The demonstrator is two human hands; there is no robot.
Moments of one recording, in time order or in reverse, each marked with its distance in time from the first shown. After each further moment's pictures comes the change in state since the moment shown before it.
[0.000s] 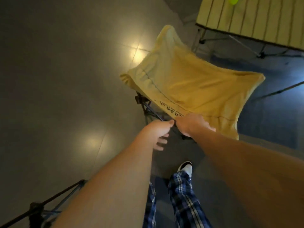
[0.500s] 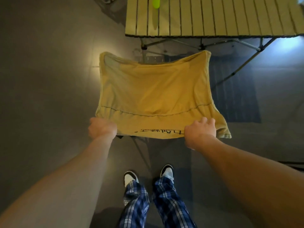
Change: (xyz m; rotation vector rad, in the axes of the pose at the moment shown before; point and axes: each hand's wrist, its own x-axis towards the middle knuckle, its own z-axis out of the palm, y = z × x) left_hand 0.041 0.085 0.065 0.246 0.880 0.190; right_hand 0.073 0.197 -0.071 -0.628 0.029 -0.127
